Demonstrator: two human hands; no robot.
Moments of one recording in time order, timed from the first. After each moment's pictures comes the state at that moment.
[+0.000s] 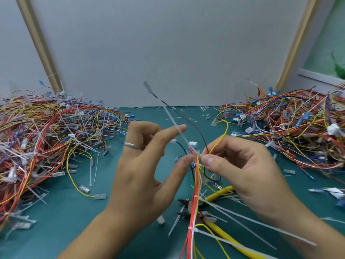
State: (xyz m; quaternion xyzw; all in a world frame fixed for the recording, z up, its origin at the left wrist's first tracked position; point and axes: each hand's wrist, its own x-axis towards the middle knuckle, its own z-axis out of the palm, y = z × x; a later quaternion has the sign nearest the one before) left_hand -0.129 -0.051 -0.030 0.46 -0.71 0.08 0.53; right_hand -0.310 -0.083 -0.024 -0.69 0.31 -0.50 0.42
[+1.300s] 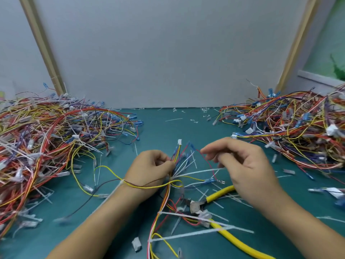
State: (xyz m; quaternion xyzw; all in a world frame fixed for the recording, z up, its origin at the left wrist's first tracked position) left_hand -0.109 -0.103 -0.067 0.62 -0.59 -0.31 0.41; right_hand -0.318 -0.101 -0.044 -0.72 0.39 -0.49 0.31
